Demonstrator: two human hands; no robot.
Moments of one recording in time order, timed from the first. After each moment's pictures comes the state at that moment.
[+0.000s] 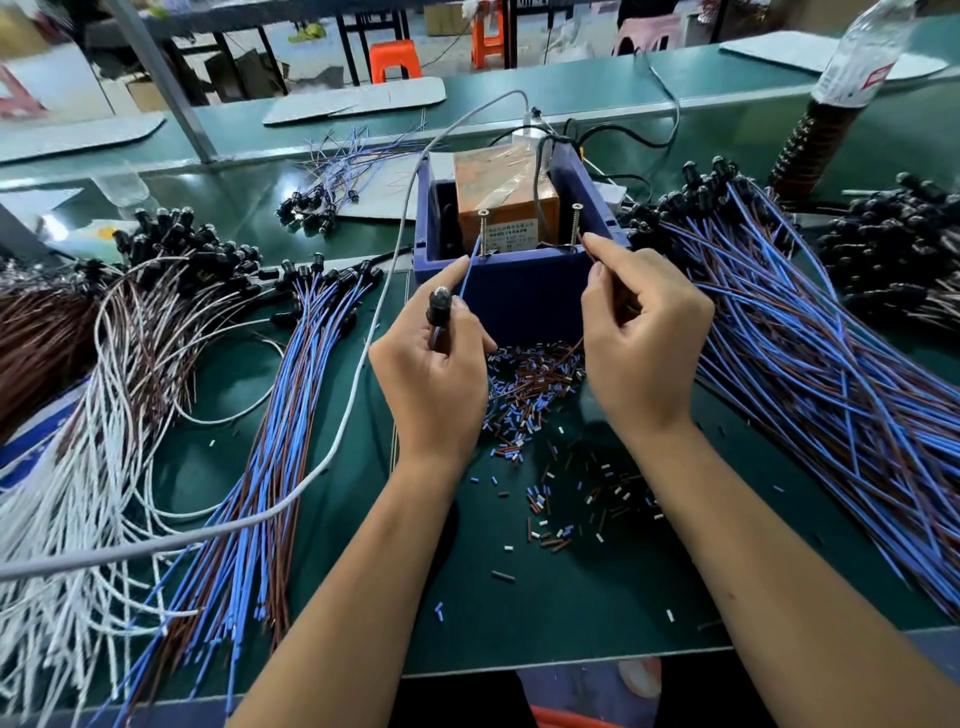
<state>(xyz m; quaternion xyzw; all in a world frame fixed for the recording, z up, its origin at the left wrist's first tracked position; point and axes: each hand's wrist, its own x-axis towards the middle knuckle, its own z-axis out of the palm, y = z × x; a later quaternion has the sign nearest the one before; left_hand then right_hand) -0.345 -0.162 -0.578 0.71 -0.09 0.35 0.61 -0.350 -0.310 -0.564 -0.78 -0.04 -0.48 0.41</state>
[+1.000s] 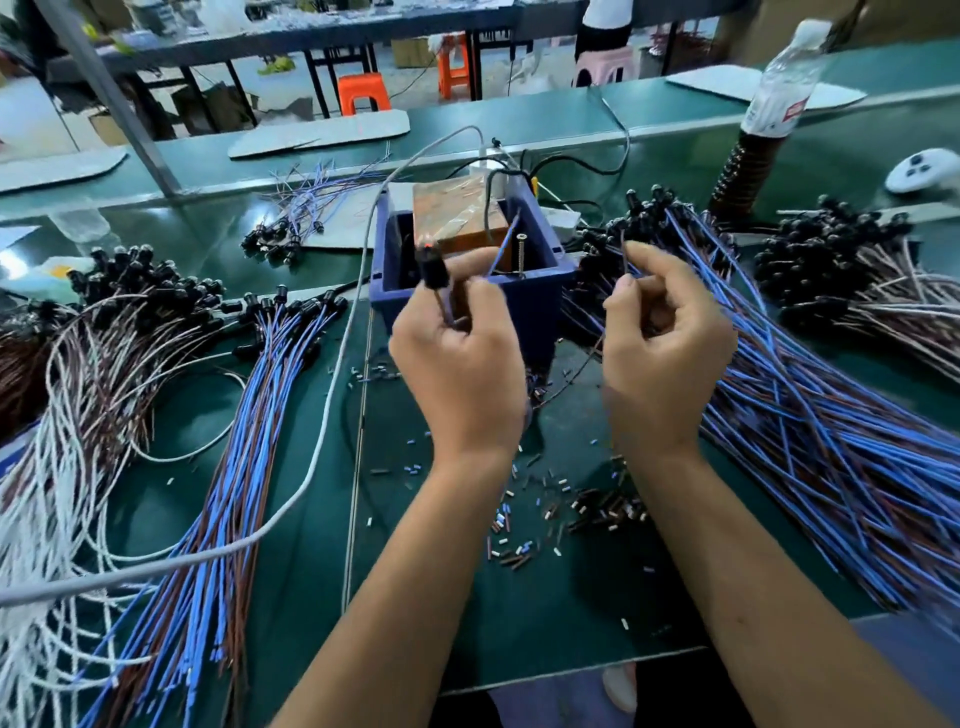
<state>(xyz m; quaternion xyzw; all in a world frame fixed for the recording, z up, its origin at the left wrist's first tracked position) -0.361 -0.224 -0.529 0.65 -0.02 0.29 0.70 -0.371 -0.340 -0.551 -0.72 0.08 -0.49 0.49</state>
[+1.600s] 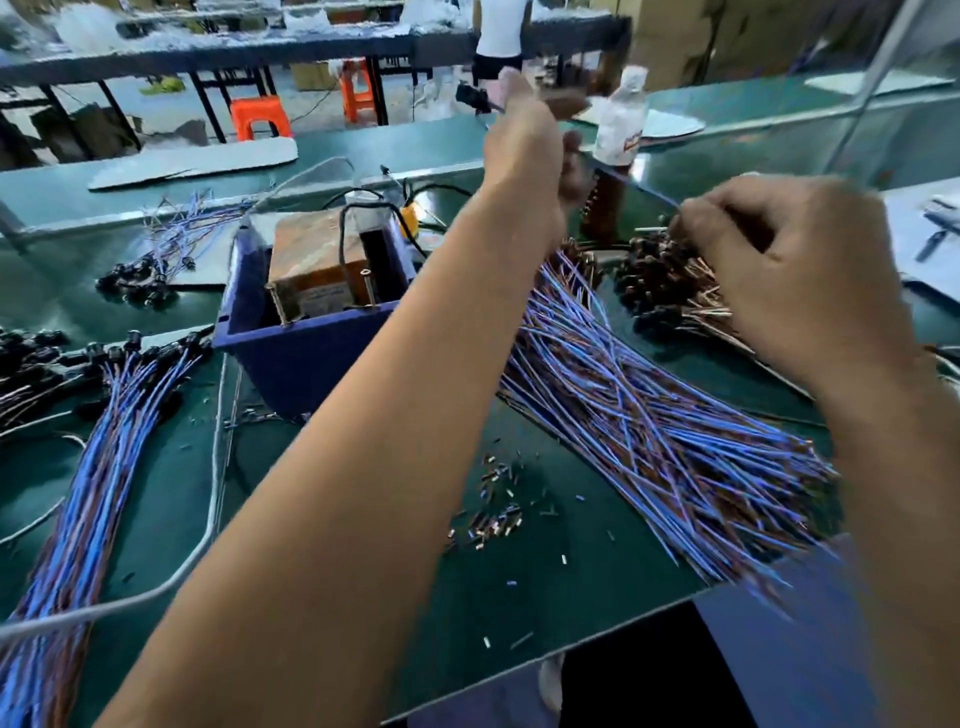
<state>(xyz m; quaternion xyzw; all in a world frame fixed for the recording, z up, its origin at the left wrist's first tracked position) -0.292 -0.385 -0.414 0.54 -0.03 -0.15 0.83 -0.440 -0.502 -0.453 -0.90 0.06 -0.38 0.21</state>
